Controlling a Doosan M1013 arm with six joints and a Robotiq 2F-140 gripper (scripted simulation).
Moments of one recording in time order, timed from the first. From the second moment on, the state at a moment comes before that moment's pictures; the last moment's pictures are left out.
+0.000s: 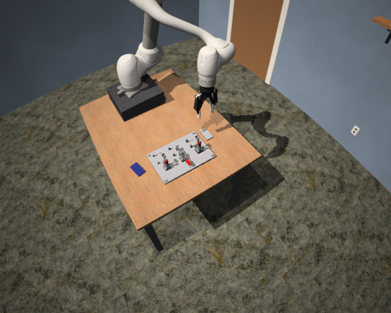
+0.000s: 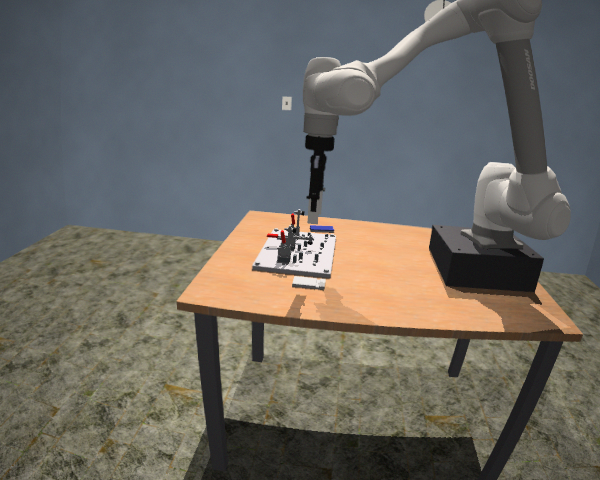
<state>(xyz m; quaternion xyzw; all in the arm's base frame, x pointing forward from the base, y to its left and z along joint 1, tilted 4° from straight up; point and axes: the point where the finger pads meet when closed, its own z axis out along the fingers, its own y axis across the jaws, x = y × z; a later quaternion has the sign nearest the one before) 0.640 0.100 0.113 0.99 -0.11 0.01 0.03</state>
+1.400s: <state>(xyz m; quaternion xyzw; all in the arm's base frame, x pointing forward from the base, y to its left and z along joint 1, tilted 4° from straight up) 0.548 -0.339 0.137 0.99 -0.11 0.01 0.03</state>
